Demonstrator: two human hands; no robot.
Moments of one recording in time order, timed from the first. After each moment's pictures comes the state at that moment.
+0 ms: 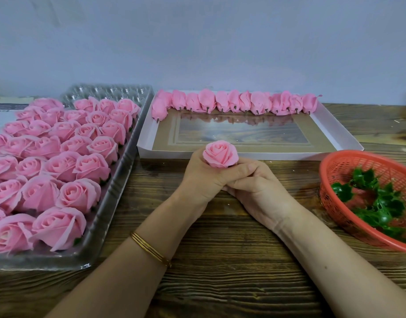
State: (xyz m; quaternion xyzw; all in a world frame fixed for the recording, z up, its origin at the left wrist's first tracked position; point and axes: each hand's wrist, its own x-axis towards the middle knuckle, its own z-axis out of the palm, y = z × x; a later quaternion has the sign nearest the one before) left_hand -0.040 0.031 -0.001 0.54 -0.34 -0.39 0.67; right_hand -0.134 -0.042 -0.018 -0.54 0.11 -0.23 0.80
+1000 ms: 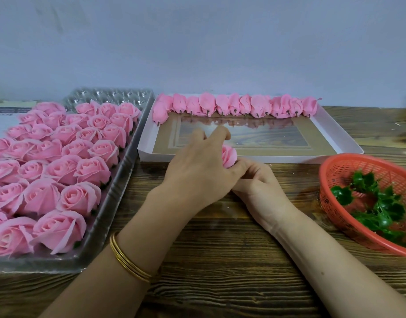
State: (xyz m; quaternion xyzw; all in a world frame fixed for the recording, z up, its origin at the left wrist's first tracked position) left_hand -0.036 0.038 0.038 0.82 -0.50 -0.07 0.27; right_hand -0.135 -0.044 -0.017 -0.57 0.22 -0.27 0.74
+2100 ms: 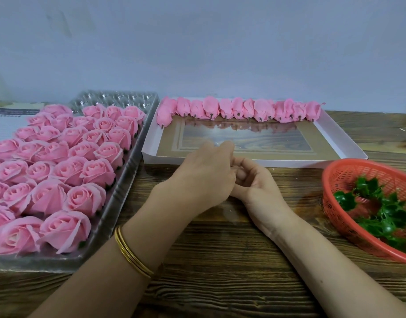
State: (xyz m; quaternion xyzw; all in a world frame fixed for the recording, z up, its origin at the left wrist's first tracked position) left_hand -0.036 0.035 0.051 0.82 -0.53 -0.13 0.17; right_hand -0.132 -0.038 -0.015 -0.57 0.19 -0.27 0.75
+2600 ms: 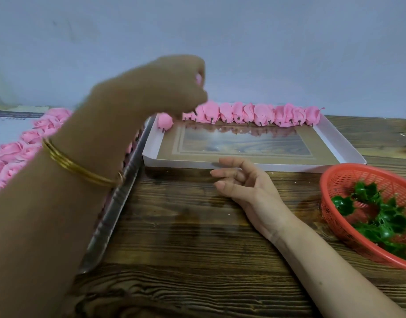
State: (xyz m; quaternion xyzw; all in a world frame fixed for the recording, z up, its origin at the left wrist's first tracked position) left_hand 0.024 0.026 0.147 0.83 -0.51 -0.05 0.23; right_hand -0.138 -0.044 -0.012 -0.55 0.19 -0.24 0.77
